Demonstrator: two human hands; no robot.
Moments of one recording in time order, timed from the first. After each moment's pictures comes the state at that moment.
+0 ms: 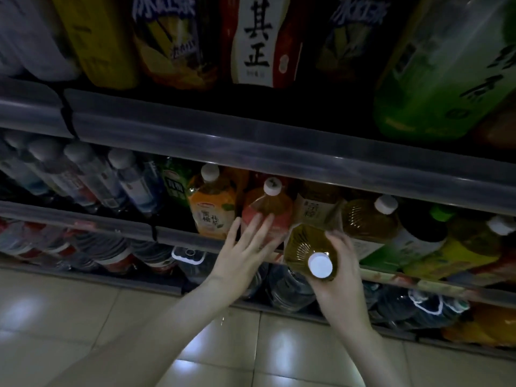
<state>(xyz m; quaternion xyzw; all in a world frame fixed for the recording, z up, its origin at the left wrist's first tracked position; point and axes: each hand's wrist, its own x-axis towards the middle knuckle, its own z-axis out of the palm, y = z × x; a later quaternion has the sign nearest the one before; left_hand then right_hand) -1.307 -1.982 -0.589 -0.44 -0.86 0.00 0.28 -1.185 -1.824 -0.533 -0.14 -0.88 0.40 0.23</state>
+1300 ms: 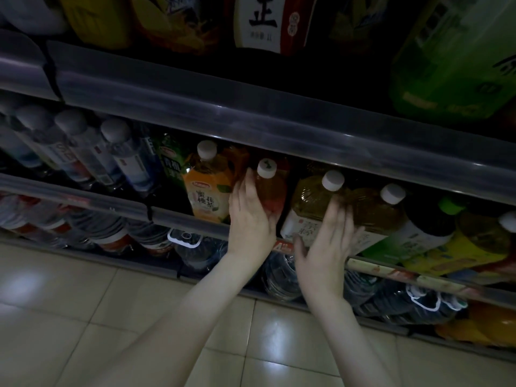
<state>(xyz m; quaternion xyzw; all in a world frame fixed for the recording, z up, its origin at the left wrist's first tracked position) -1.300 -1.939 -0.545 -0.21 -0.85 -0.43 0.19 -1.217 -1.845 -0.538 -0.18 -0.93 0.18 0.28</state>
